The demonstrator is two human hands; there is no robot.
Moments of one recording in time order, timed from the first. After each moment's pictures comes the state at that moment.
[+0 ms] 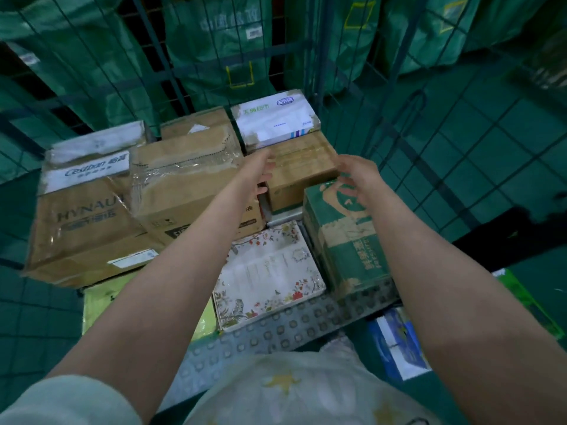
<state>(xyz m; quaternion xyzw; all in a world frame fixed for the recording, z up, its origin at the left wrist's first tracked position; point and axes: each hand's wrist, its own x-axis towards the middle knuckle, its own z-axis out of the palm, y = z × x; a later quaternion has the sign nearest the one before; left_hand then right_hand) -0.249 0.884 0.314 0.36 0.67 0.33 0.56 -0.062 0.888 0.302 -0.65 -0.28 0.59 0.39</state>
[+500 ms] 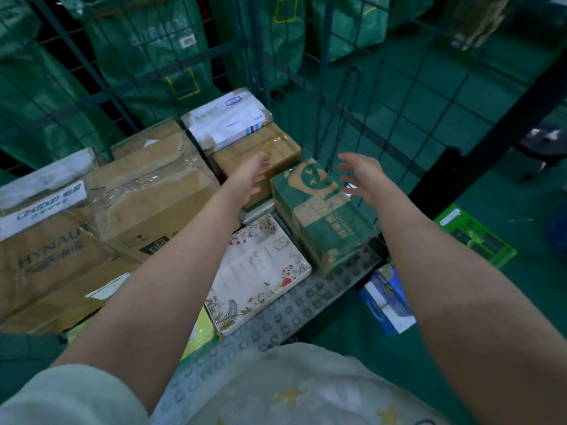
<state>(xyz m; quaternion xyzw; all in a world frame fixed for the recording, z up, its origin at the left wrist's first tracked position) -0.198 0.848 0.313 0.44 0.65 0.25 0.57 0.000 0.805 0.301 -0.68 -0.23 0.54 0.43</state>
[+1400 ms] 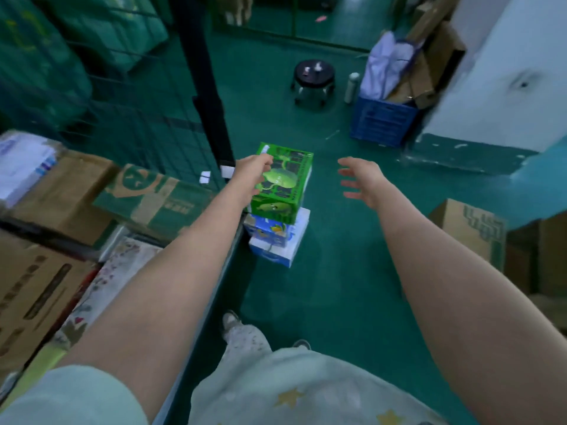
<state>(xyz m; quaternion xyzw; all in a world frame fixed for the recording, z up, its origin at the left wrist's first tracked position) 0.085 0.582 0.295 0.60 0.48 0.05 0.64 0.211 0.424 0.295 -0.76 -0.01 0.37 0.53</state>
